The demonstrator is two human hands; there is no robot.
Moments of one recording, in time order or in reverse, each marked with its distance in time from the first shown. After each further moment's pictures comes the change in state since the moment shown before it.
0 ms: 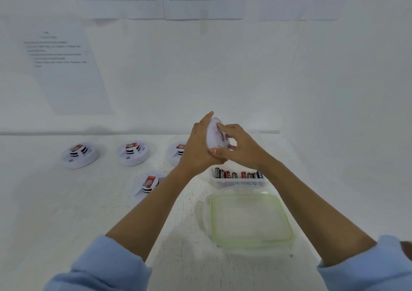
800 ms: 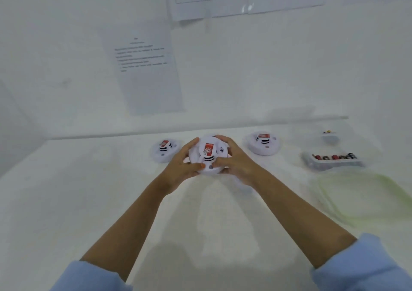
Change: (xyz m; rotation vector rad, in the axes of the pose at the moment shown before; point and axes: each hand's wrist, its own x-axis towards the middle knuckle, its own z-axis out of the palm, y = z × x) left_hand -0.109 -0.134 -0.239 -0.577 -0.208 -0.466; right_hand 0.056 -0.097 0.238 0.739 -0.031 0.266
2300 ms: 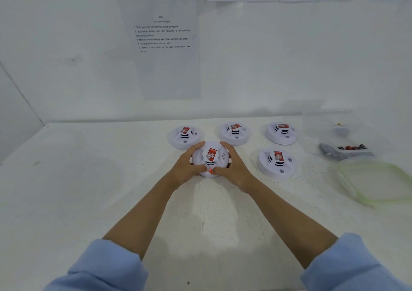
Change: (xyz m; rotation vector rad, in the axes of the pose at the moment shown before) left_hand -0.020 -0.036 -0.073 0.158 -0.032 0.009; right_hand 0.015 0.059 0.088 -0.316 0.205 -0.101
